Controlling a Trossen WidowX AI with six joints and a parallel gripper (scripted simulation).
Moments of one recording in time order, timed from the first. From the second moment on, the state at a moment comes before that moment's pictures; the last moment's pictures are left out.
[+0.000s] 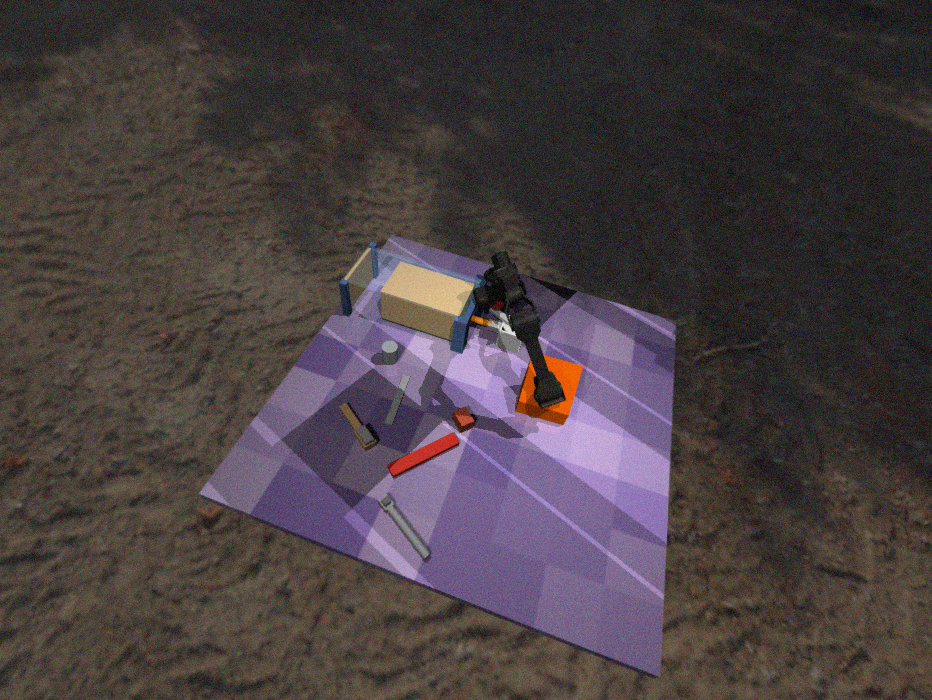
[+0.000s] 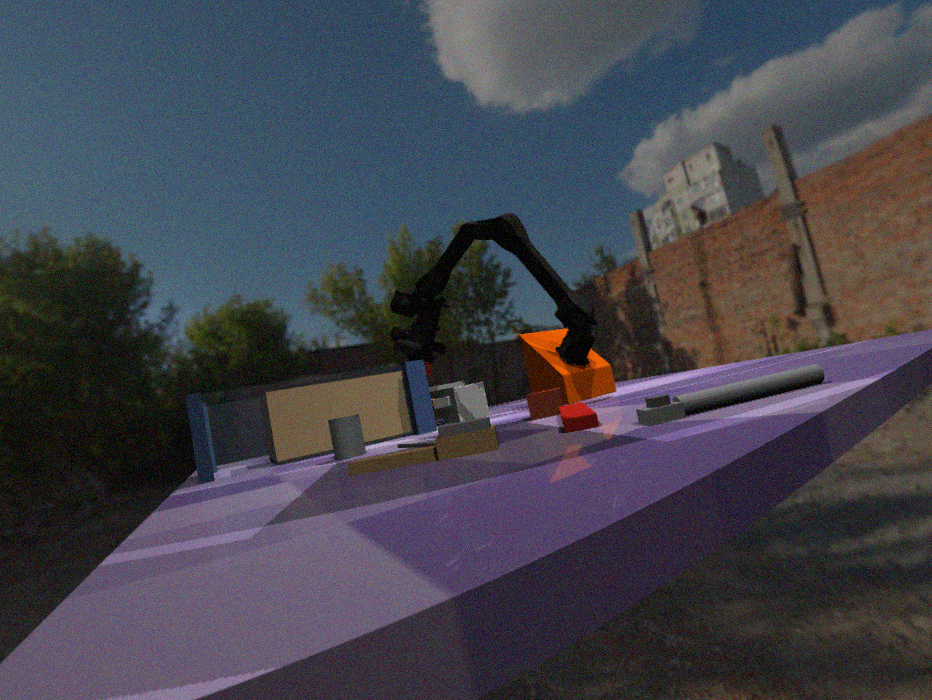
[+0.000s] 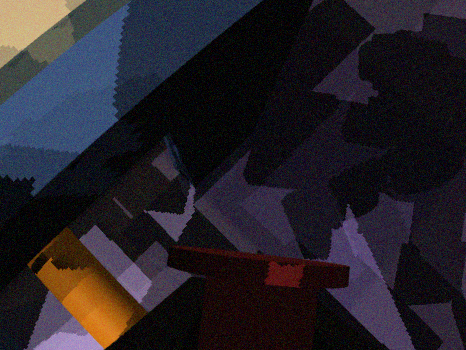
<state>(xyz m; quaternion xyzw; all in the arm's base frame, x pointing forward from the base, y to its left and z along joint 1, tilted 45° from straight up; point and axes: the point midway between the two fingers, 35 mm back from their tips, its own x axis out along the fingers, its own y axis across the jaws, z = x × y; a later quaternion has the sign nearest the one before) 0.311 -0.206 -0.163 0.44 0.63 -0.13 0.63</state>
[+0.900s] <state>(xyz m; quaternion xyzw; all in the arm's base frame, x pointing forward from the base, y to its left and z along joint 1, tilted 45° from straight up) 0.313 -0.171 -0.132 0.44 0.63 -0.12 0.63</state>
